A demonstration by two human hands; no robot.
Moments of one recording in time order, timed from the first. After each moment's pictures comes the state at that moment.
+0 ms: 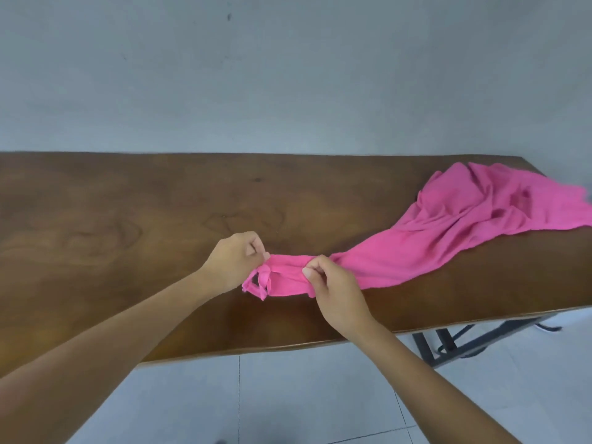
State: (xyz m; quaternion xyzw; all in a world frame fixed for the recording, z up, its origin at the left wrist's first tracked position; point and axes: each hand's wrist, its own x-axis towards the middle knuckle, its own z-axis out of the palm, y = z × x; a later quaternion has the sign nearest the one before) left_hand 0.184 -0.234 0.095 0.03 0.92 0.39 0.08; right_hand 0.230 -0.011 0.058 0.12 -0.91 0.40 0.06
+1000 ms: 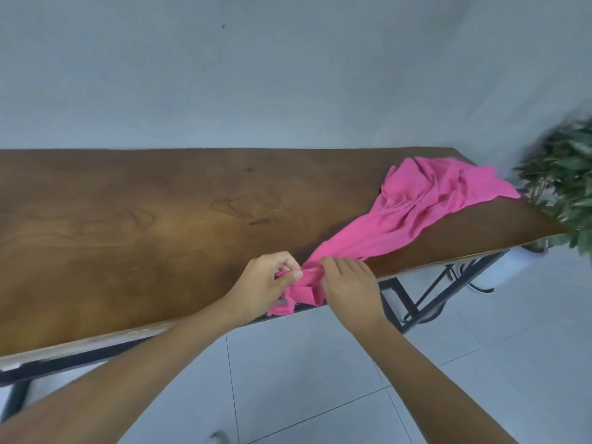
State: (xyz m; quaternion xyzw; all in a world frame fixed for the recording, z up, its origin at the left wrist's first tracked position) left_hand 0.314 -0.262 0.093 0.22 0.81 0.54 0.10; right_hand 0.345 -0.052 0.066 0.13 -0.93 -0.06 0.33
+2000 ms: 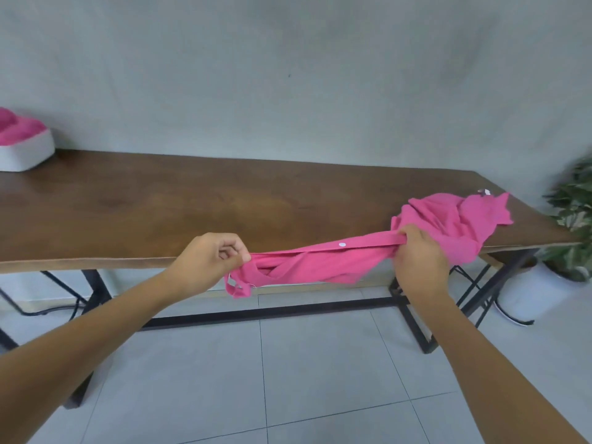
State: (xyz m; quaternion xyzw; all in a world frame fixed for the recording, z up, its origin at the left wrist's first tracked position) left_hand 0.516 -0.445 0.162 0.18 0.88 0.45 -0.01; right_hand 0.502 -0.055 0.148 -0.07 -0.94 0.09 0.32
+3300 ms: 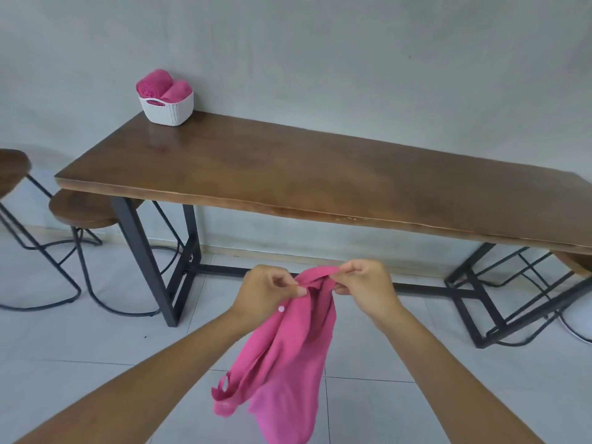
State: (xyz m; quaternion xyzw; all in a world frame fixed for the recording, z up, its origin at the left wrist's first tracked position) left_hand 0.694 -0.641 0.065 0.01 0.79 0.61 0.01; right_hand 0.661 -0.436 0.108 -0.06 -0.83 0.56 -0.07
